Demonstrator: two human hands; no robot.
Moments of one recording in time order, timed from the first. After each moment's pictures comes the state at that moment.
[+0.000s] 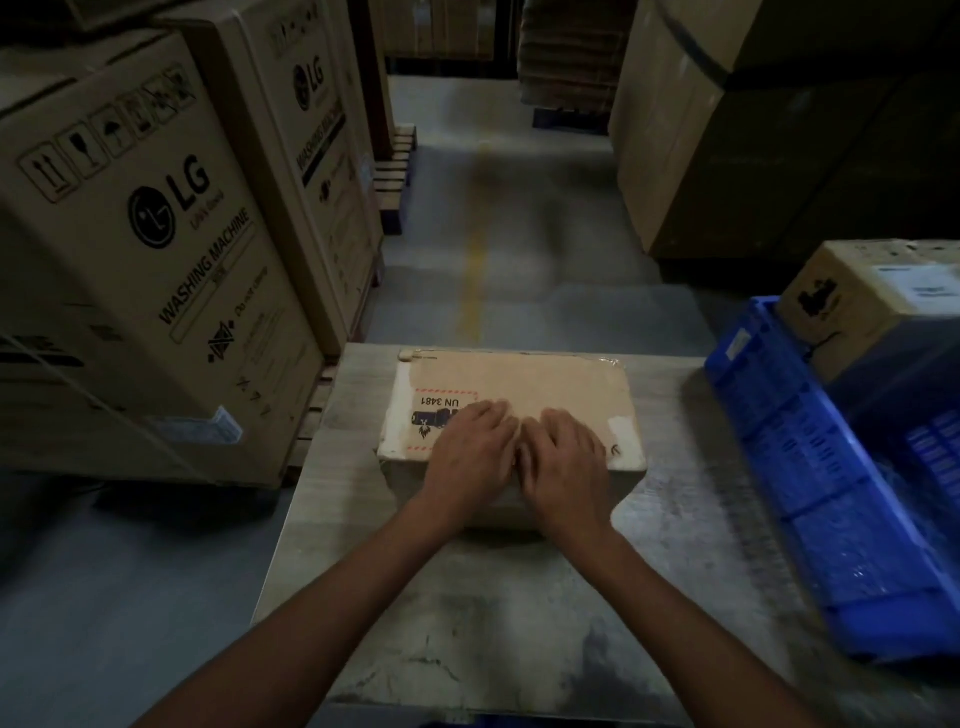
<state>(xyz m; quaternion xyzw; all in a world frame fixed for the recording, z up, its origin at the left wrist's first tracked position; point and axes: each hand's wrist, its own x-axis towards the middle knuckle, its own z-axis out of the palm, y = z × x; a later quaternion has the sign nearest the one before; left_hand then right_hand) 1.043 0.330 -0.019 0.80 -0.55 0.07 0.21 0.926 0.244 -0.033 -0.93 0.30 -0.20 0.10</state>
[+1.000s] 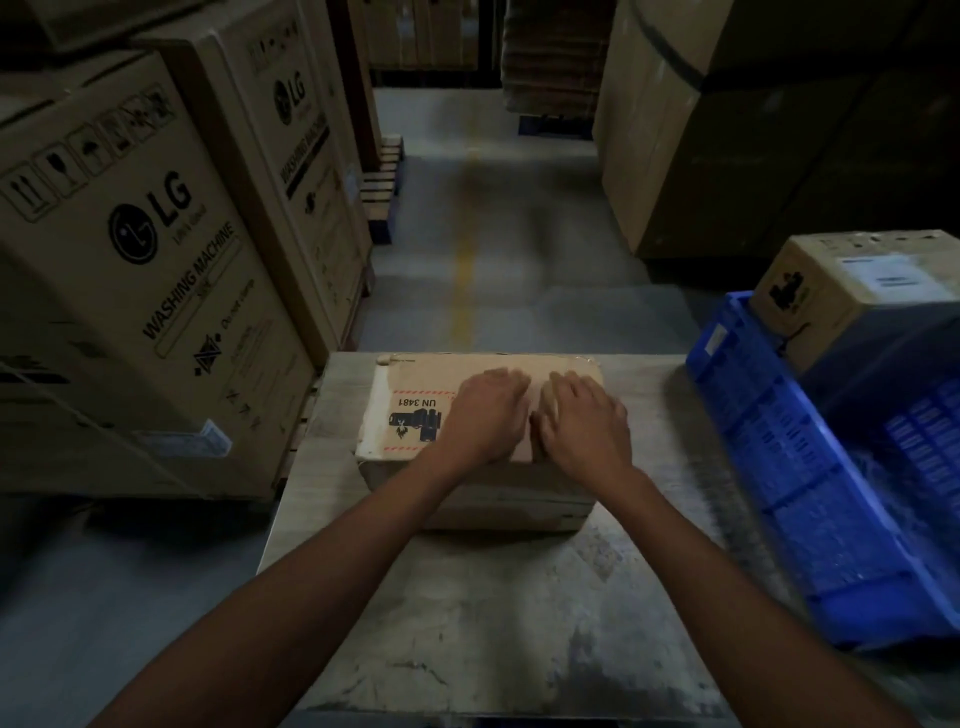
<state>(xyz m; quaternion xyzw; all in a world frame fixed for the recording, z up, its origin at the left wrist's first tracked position) 1.047 0.264 -0.001 0.82 -0.55 -0.04 0.17 0.924 0.177 -0.007 -0.93 0.36 -0.07 0.08</state>
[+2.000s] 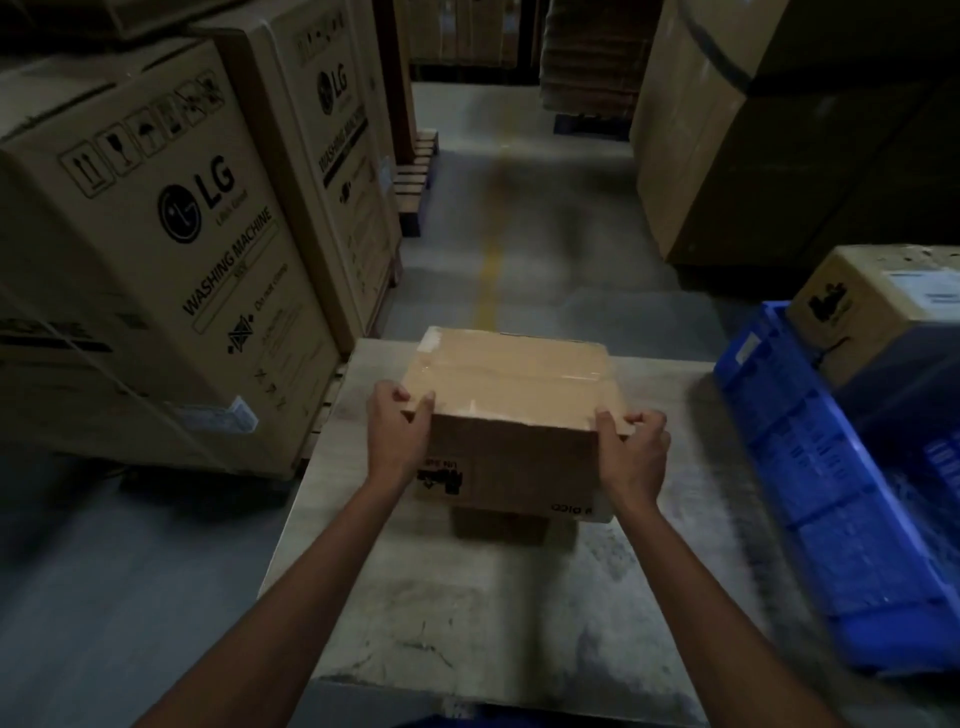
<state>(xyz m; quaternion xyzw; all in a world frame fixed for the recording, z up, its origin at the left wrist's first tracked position) 1.091 0.362 -0.042 0.85 -0.15 -0.06 0.50 0.903 0.191 -0.020 -0.67 0.57 -0.26 0.40</state>
